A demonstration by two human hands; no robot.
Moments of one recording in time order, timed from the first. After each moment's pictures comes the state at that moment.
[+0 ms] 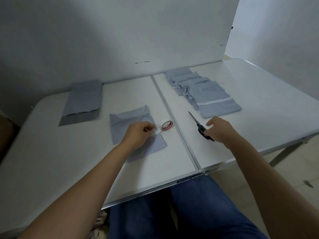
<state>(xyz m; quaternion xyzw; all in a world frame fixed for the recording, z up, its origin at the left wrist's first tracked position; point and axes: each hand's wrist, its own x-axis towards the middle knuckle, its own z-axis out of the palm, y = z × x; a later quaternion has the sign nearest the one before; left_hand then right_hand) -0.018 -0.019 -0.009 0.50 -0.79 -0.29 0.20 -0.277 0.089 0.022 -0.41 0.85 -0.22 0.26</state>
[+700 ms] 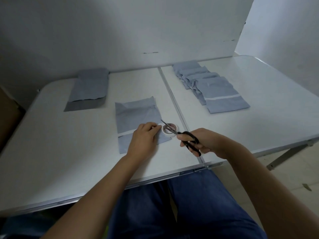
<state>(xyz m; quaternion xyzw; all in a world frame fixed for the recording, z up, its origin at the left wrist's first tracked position) -0.006 0.023 -0.053 0.42 -0.87 -0.05 0.24 -0.208 0.110 0.041 -0.48 0.68 -0.18 0.52</state>
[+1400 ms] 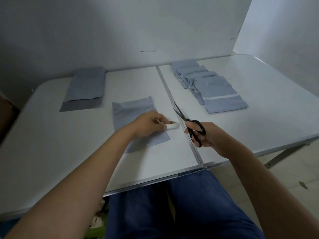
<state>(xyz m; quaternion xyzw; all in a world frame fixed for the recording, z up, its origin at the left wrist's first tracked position) -0.027 -0.018 0.009 0.39 -0.83 -0.38 0.13 -0.228 0.104 0.030 -0.38 0.66 -0.36 0.54</state>
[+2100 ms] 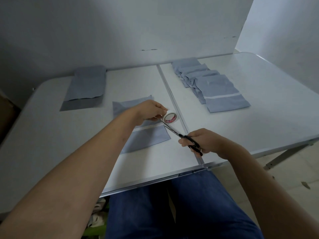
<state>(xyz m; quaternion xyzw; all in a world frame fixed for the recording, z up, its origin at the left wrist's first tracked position) -0.050 -0.052 0.028 0.49 -0.68 -0.54 0.12 -0.225 0.098 0.013 -0.49 0.68 -0.20 0.51</state>
